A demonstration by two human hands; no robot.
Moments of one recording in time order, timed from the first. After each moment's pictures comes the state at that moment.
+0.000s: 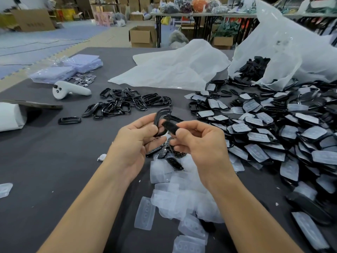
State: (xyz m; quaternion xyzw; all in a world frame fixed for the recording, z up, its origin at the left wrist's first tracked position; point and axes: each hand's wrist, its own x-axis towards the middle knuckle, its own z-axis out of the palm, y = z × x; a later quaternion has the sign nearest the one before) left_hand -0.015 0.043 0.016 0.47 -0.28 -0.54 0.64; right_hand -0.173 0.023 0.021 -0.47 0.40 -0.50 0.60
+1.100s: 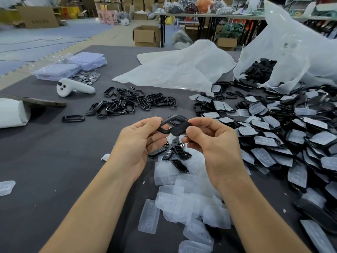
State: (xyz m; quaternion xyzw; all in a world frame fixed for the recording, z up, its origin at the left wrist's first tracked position) left_hand -0.015 0.042 0.019 0.48 -0.23 -0.53 0.66; right_hand -0.180 0.018 0.024 -0.47 0.36 -0.53 0.61
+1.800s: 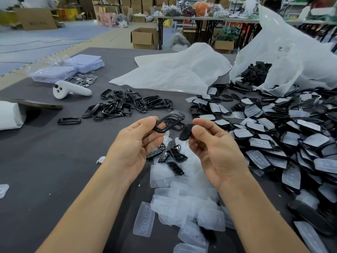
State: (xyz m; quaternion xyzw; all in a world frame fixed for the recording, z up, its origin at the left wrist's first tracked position) left_hand -0.014 0.041 0.017 0.43 -0.24 -0.55 0.67; right_hand -0.189 0.009 0.026 -0.34 0.36 -0.52 0.70
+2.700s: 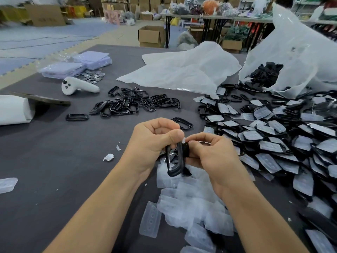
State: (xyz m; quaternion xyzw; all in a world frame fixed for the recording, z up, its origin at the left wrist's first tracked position) left_hand -0.023 0.042 0.014 0.45 -0.41 -0.49 0.62; right_hand -0.178 0.020 0.020 -0.48 0.46 -0.41 0.62
